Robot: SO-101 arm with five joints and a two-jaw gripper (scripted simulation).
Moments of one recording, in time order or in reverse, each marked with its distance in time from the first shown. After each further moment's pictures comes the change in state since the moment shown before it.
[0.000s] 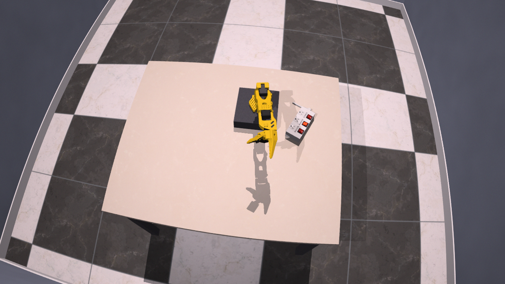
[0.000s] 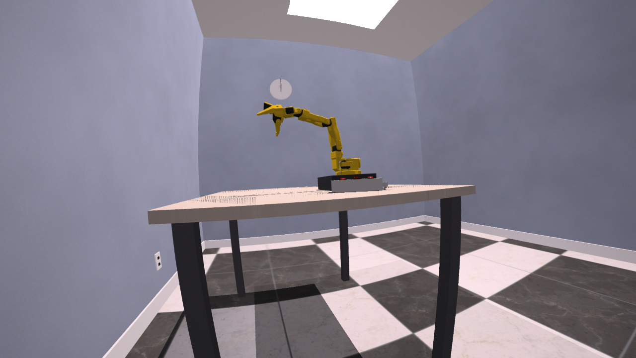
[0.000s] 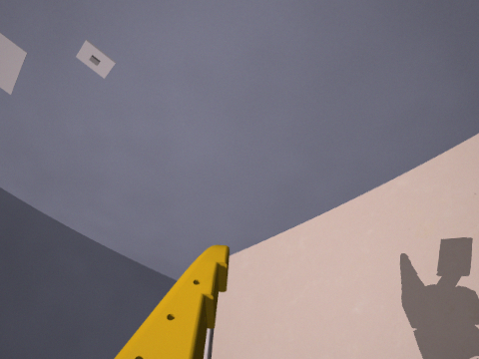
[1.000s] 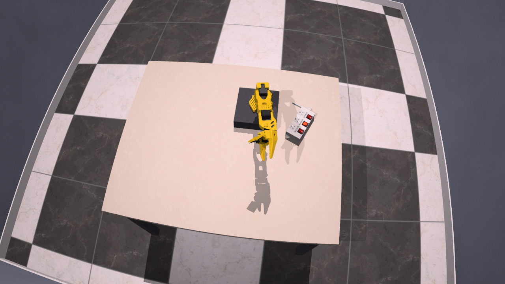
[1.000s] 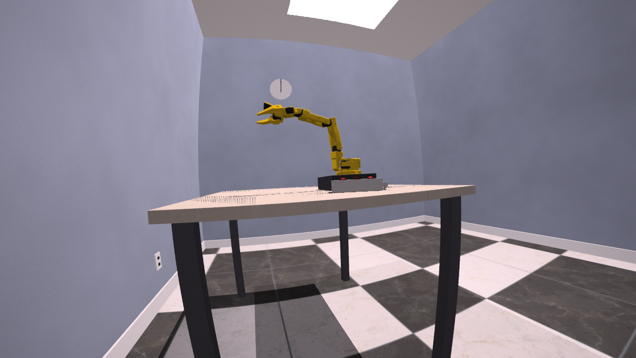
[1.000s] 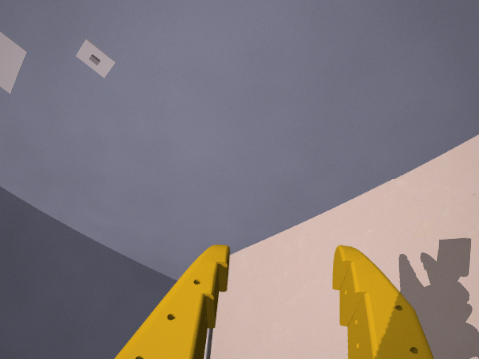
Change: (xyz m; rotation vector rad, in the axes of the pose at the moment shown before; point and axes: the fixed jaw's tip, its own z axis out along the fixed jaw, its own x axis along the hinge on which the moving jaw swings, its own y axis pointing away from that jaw) arm 0.000 0.000 0.000 0.000 0.000 -0.006
